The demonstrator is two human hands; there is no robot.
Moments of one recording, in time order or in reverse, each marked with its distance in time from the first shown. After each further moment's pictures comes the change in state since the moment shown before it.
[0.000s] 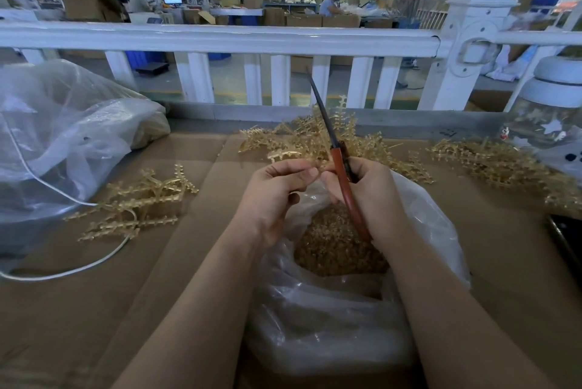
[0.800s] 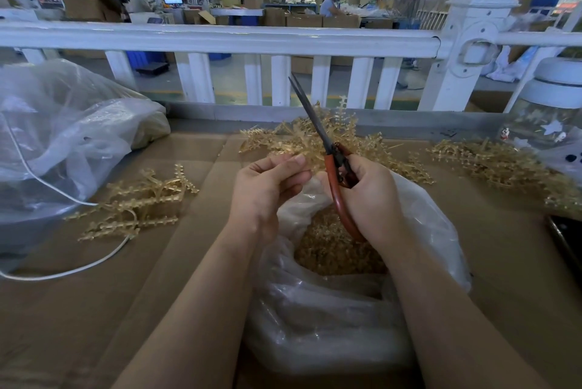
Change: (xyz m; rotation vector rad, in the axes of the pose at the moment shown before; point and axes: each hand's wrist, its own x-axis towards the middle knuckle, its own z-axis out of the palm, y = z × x) left_hand 0.003 0.001 -0.006 -0.125 0.138 0.045; right_hand -0.002 0.006 0.001 -0.282 0.080 -0.154
